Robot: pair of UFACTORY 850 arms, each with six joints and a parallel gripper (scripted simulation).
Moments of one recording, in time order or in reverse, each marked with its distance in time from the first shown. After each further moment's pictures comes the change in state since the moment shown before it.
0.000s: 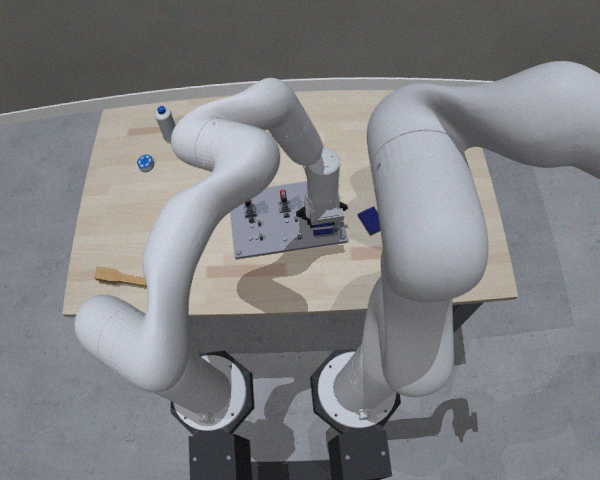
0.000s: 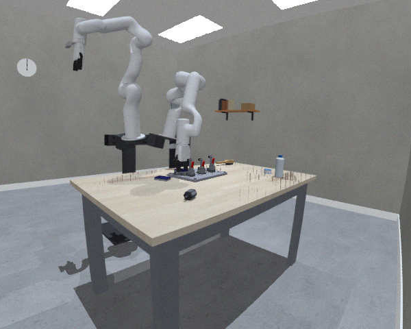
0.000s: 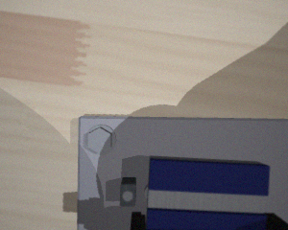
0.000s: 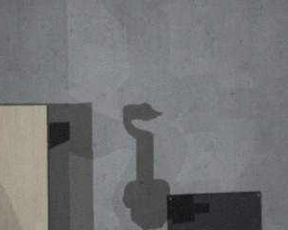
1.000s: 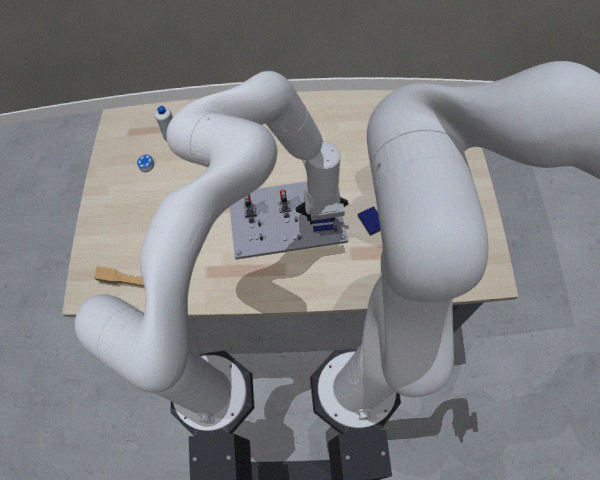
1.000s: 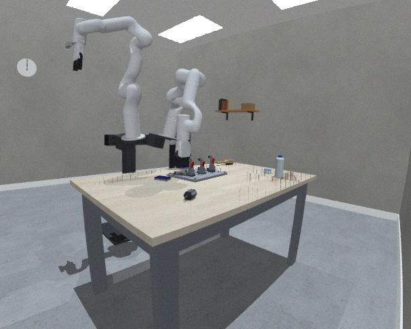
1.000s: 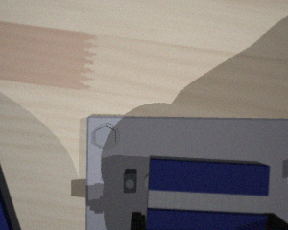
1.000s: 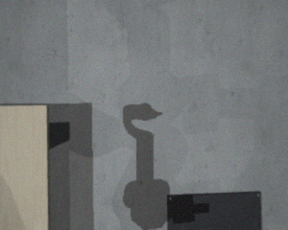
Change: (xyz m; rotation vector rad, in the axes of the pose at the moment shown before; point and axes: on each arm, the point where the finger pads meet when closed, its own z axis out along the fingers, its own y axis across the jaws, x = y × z) left arm 0.000 0.000 -0.026 0.000 0.000 0.000; right arm 0.000 0.000 0.000 0.000 0.000 0.000
